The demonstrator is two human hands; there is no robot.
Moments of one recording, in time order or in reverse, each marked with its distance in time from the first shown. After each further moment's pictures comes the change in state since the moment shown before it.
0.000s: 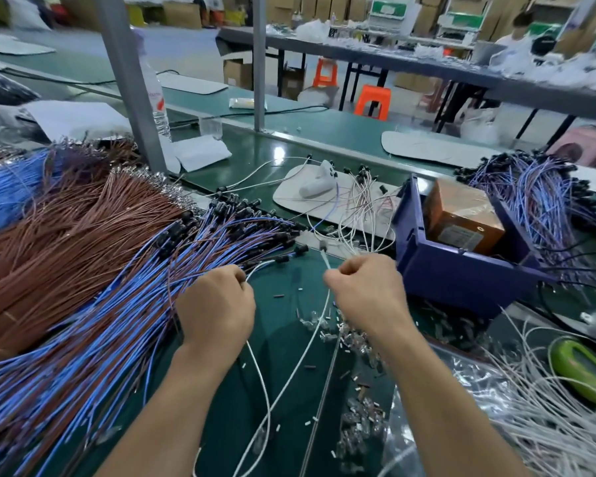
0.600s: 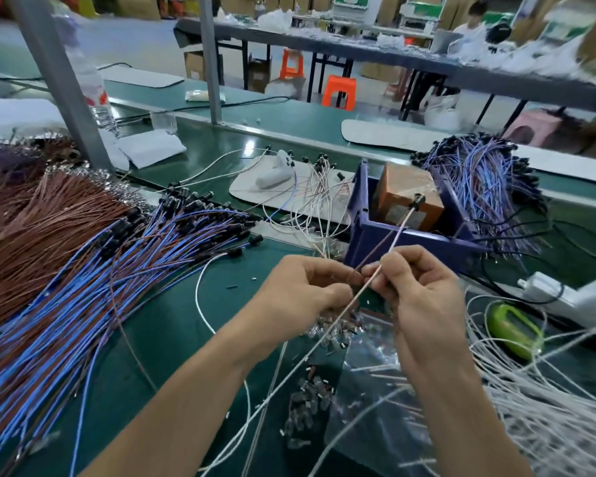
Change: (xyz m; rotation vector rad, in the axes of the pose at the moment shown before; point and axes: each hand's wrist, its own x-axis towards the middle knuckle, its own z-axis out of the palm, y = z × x) left_hand -0.054 0.118 -0.014 -1.052 -0.947 0.210; right_hand -0.041 0.063 -0.079 0.901 0.186 -0.164
